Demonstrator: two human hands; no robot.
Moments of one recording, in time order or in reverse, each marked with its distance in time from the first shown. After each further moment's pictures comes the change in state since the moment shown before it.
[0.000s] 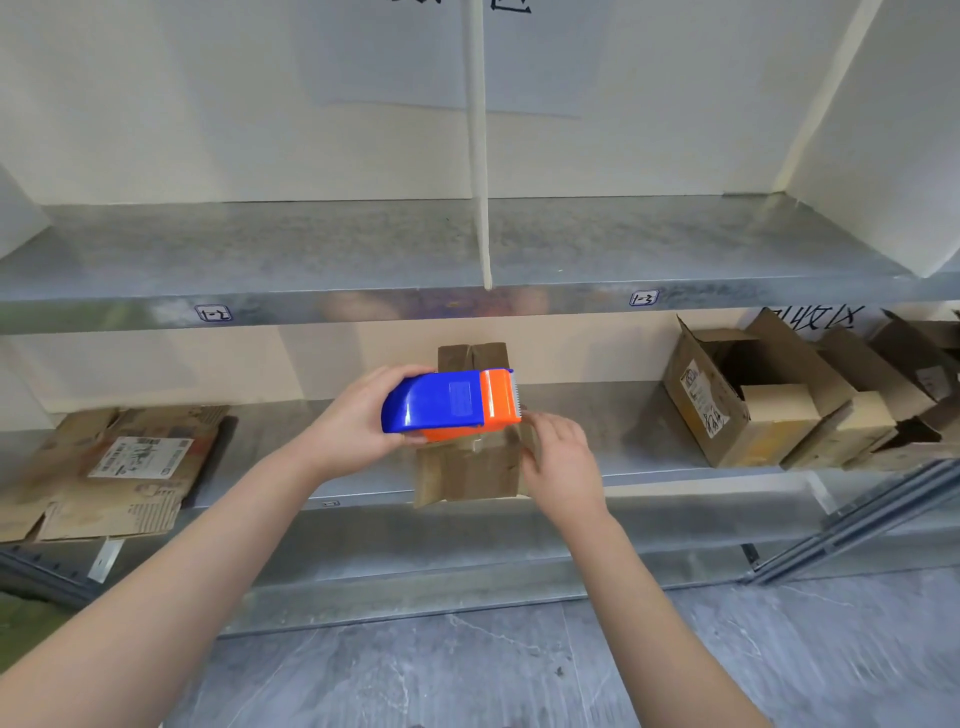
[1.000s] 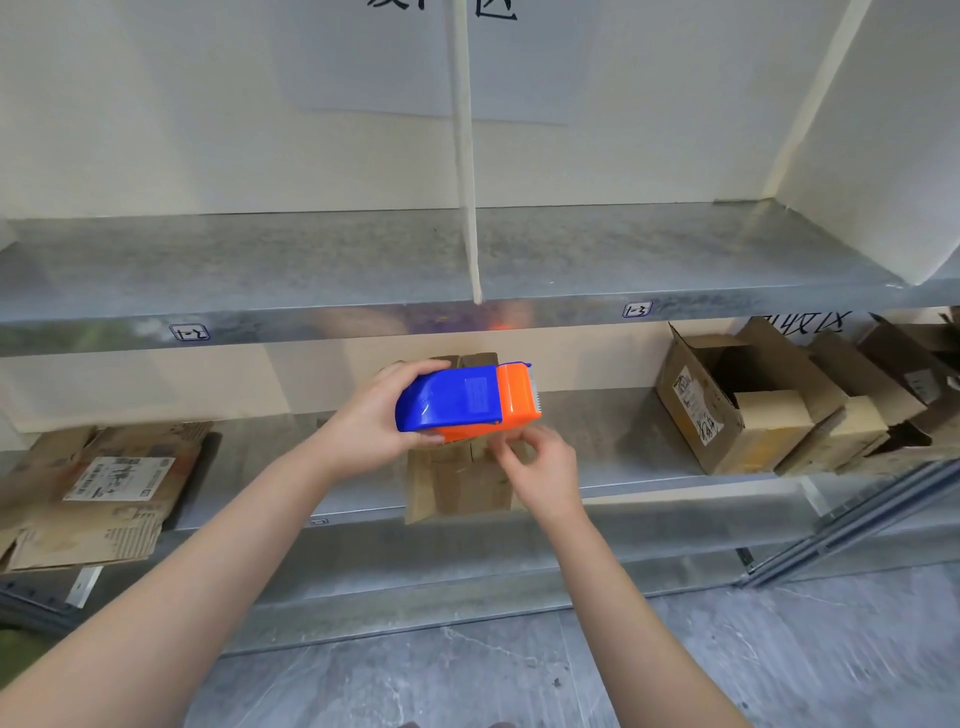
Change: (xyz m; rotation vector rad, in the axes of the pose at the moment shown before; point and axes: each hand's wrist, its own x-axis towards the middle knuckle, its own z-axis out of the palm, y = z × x) left_hand 0.030 0.006 0.009 -0.085 0.007 0.028; right_hand 0.016 -0.018 0.004 0.447 0.096 0.163
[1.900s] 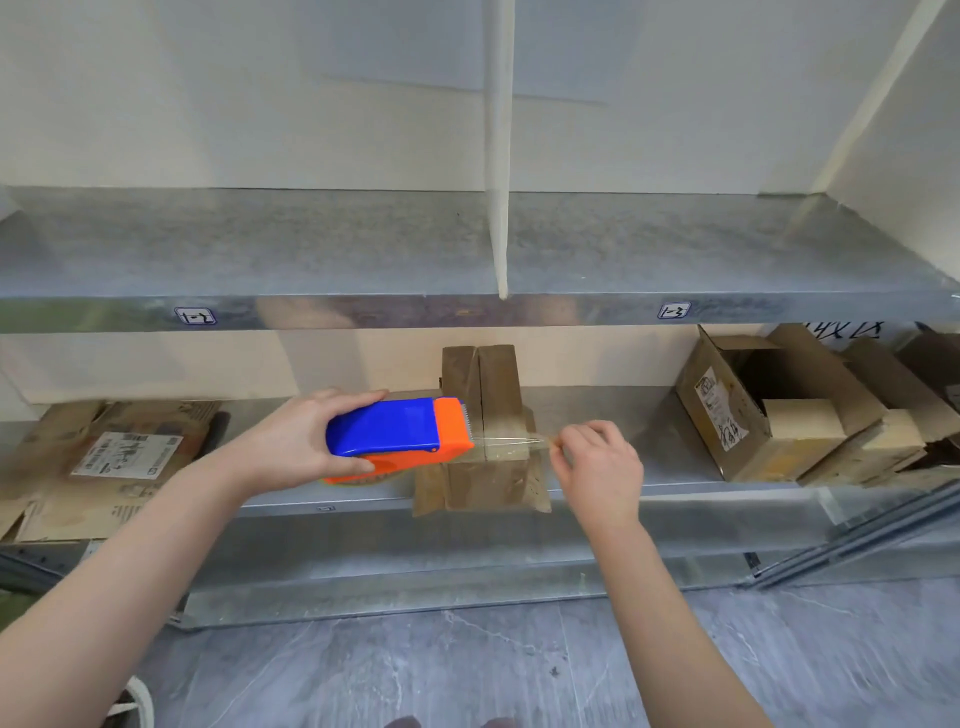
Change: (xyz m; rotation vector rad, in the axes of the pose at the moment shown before) left_hand -0.042 -0.046 -0.046 0.274 -0.163 -0.186; right_hand 0.011 0.034 -0.022 -0.697 0.181 -0.381
